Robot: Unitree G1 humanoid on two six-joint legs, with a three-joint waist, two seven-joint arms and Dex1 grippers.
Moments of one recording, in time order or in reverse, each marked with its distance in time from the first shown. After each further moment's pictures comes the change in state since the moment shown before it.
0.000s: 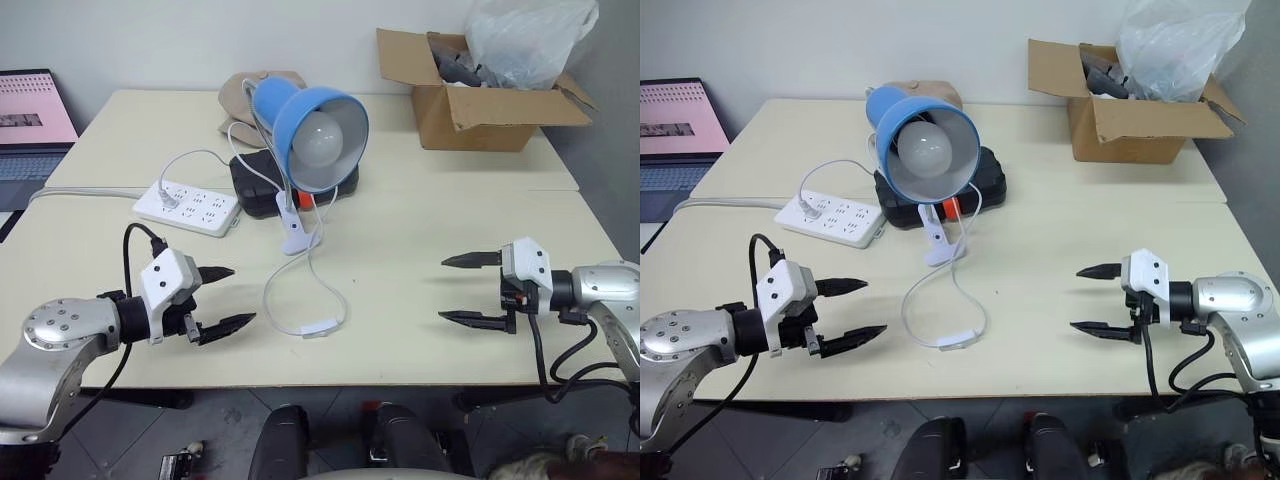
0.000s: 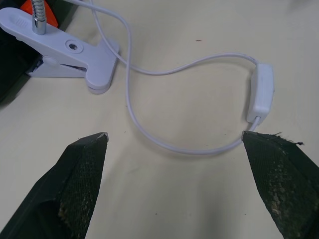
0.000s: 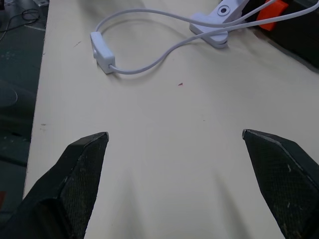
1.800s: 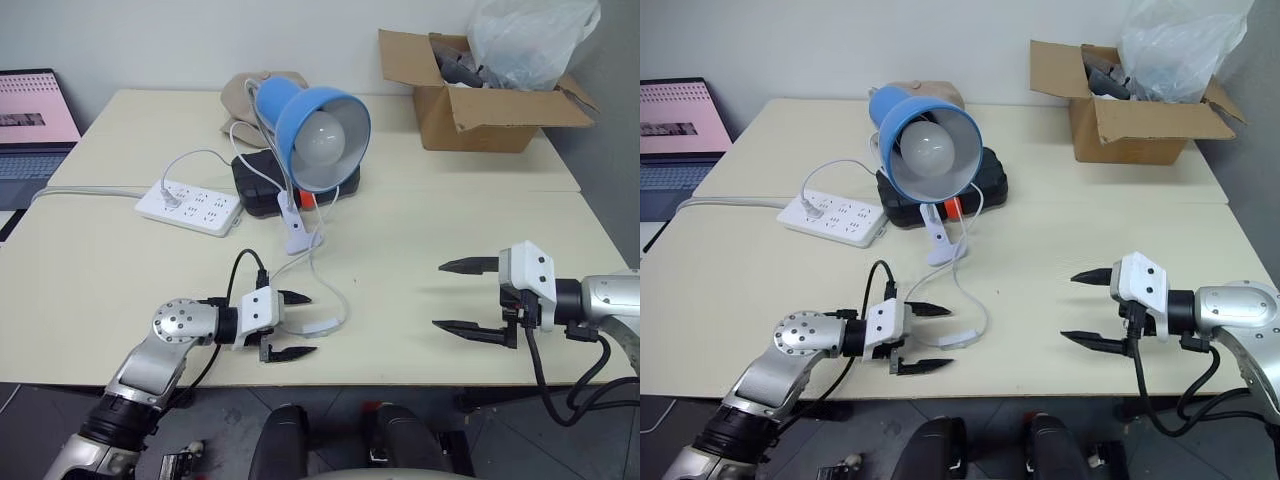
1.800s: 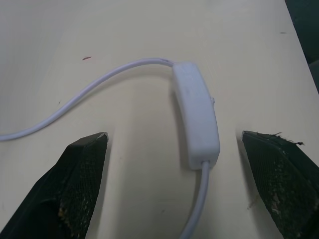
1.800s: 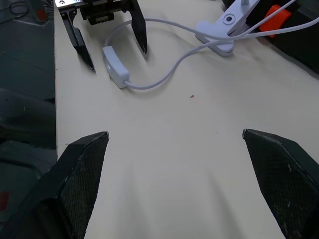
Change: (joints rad) left arm -0.238 -0.245 -0.436 0.341 0.277 -0.441 -0.137; right arm 0.115 -0.062 -0.096 -0.362 0.078 0.289 -0.160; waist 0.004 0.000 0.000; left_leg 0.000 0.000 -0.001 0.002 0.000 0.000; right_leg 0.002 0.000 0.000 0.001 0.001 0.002
